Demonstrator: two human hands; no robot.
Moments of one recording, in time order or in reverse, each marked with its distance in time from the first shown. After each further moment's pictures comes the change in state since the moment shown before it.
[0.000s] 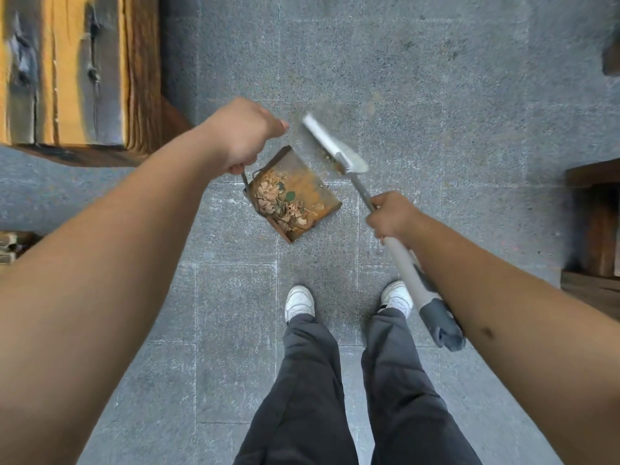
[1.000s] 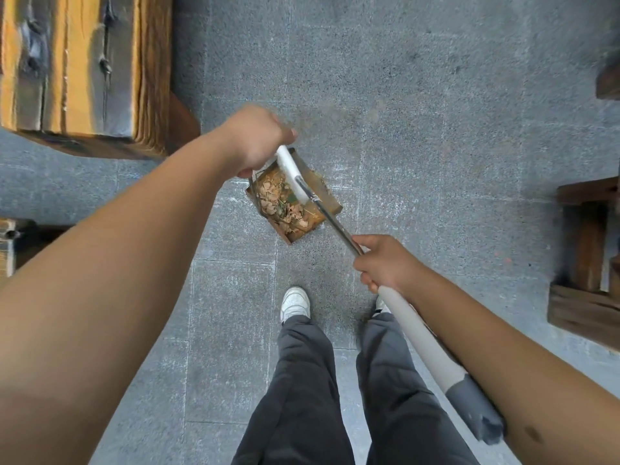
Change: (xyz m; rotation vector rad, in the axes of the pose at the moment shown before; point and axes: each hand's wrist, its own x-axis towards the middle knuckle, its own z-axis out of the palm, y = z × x) left_hand -0.010 0.000 -0.005 0.148 -0.004 0.003; right_hand -0.052 0.022 0.043 0.351 -0.195 0.029
